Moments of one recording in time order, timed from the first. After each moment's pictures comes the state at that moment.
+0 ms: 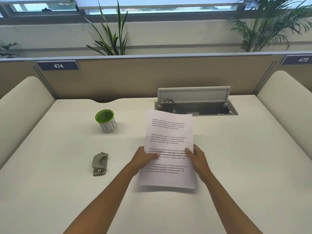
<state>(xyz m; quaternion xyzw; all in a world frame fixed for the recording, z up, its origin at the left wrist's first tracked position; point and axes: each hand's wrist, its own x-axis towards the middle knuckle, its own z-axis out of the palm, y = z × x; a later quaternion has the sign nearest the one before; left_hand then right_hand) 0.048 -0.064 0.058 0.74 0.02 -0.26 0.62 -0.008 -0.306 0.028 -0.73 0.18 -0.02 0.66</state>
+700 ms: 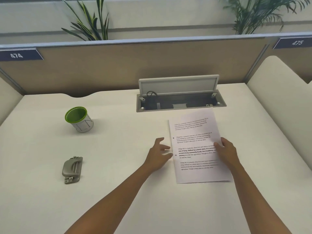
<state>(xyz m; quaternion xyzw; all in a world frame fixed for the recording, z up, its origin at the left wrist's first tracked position) 0.053 -0.197 0.025 0.82 -0.05 -0.25 0.51 -0.001 -0.487 0.016 -0.83 0.31 -0.03 0.46</state>
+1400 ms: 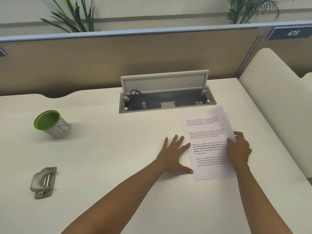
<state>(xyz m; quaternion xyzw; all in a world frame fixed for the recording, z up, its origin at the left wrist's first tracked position) 0.075 -0.317 -0.004 0.89 -0.38 -0.24 0.10 0.013 -0.572 0.007 -0.84 0.43 -0.12 0.30</state>
